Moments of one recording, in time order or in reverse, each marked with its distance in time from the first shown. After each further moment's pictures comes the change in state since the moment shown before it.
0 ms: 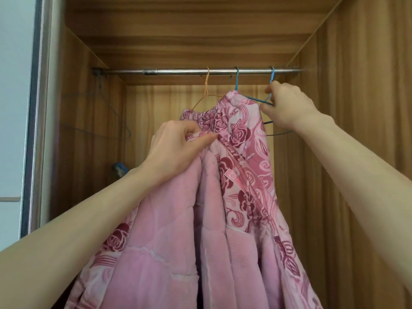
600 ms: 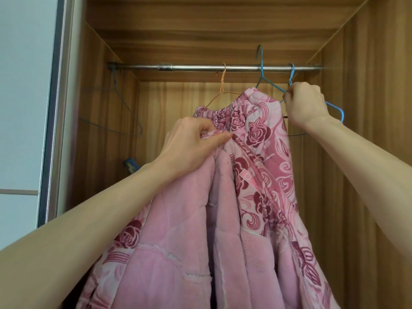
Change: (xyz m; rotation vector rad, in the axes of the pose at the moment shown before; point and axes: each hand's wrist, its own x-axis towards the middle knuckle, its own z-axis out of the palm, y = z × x) left_hand 0.004 -0.017 0.001 -0.022 -0.028 -0.011; right_hand 0.020 0.001 0.033 0.080 0.128 0.130
